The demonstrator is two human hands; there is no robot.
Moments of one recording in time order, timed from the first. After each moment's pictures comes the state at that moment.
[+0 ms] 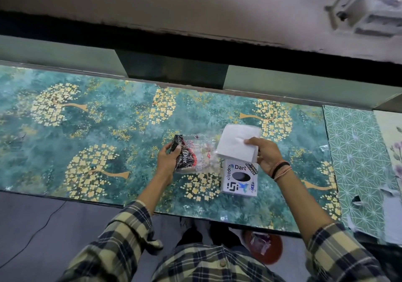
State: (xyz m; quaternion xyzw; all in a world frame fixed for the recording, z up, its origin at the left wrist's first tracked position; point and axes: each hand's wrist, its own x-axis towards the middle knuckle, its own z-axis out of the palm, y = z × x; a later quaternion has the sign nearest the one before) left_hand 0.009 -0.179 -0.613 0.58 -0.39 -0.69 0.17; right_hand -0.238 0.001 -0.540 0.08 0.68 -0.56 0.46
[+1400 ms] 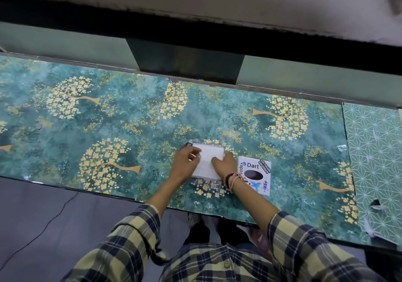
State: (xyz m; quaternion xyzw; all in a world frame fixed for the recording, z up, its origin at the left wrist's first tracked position) left_hand 0.013 -0.160 -0.605 0.44 -0.75 -0.48 0.11; right_hand -0.114 -0.066 -0.587 -0.09 0.86 -0.28 0.41
